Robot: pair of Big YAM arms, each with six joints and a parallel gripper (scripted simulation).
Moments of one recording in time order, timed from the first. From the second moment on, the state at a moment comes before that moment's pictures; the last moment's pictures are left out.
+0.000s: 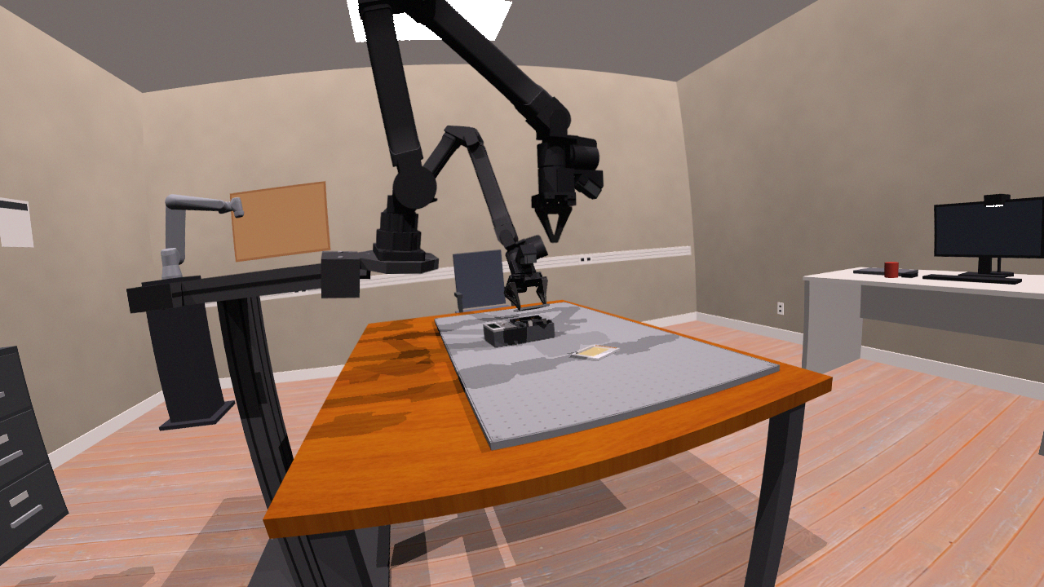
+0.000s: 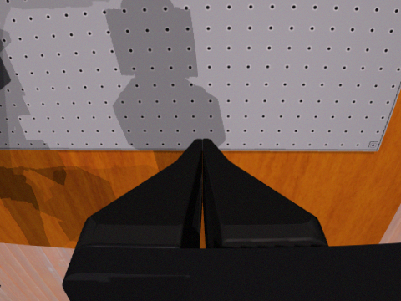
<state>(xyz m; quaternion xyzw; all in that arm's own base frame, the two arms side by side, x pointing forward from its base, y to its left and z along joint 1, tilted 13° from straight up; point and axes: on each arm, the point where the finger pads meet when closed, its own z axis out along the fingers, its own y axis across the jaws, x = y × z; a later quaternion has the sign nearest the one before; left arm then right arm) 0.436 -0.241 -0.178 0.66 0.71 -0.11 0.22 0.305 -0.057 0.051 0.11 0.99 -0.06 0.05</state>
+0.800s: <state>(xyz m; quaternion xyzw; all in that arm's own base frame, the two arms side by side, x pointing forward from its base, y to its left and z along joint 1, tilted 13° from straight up) 0.430 -0.221 -0.188 0.66 0.73 -0.07 0.17 0.317 -0.101 0.070 0.10 0.99 -0.06 0.07</state>
